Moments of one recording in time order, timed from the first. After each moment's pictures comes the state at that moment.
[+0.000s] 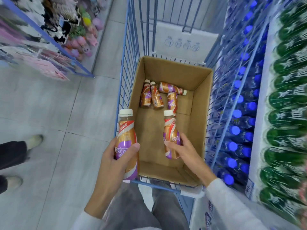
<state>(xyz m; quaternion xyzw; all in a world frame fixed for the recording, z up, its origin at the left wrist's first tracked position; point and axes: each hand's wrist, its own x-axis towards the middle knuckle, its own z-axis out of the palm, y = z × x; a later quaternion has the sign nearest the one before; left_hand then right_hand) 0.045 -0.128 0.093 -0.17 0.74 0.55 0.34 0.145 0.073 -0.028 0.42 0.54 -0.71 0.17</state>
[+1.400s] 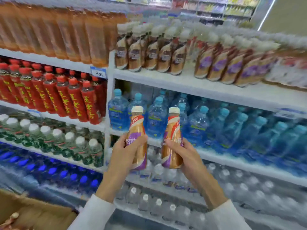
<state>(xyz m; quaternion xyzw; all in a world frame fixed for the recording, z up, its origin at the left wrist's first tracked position) 0.433 -0.092 0.350 0.48 0.44 0.39 0.66 0.601 -0.176 0.343 0.58 0.25 -0.48 -0.61</state>
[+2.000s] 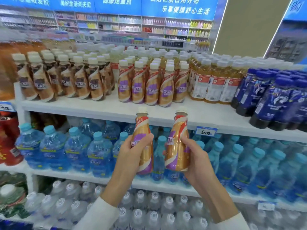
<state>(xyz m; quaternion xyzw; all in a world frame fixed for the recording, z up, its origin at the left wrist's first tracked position) 0.728 -0.183 0.409 0.54 0.34 0.34 0.69 0.865 -0.293 0.414 0.51 0.18 -0.41 -0.73</state>
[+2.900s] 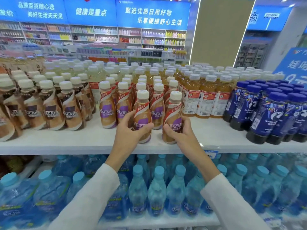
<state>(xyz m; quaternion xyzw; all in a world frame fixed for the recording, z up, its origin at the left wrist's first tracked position) 0.837 -0.039 0.443 0.70 0.21 0.41 0.54 0.970 -0.182 0.444 0.67 0.35 -0.19 -0.63</state>
